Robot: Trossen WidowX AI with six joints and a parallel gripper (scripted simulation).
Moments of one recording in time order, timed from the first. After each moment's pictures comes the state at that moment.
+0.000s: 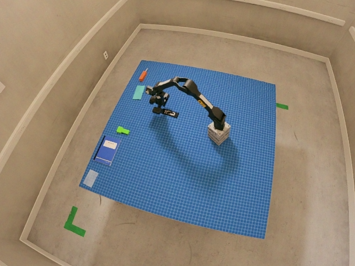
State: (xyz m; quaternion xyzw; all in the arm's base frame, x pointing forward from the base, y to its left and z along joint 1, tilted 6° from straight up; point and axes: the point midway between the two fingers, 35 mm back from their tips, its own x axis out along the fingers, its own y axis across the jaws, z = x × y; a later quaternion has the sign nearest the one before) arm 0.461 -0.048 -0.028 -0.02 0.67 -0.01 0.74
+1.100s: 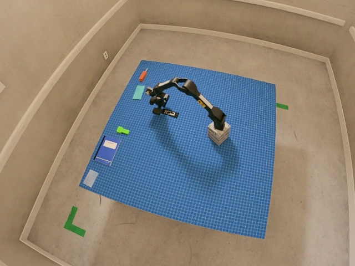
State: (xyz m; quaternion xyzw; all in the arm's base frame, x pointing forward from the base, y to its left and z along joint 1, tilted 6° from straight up) arm 0.463 -0.049 -0.037 -0.02 0.67 -0.01 0.74
